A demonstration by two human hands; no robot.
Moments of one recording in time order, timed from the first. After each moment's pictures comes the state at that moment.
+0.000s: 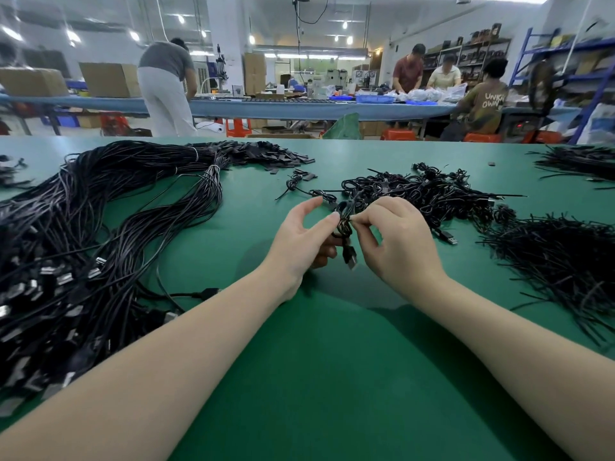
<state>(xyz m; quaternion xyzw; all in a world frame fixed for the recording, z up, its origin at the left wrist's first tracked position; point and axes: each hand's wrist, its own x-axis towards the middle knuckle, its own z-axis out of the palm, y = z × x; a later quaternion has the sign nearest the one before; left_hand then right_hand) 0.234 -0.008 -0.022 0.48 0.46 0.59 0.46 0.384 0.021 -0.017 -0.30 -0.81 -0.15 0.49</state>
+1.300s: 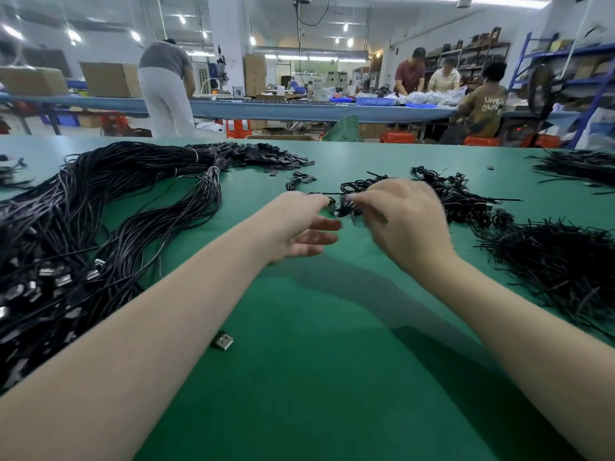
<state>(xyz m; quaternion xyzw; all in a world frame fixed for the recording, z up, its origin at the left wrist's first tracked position) 0.227 -0.011 0.039 0.46 0.58 0.44 0.50 0.393 0.038 0.006 -0.27 -0.79 -0.25 0.49</state>
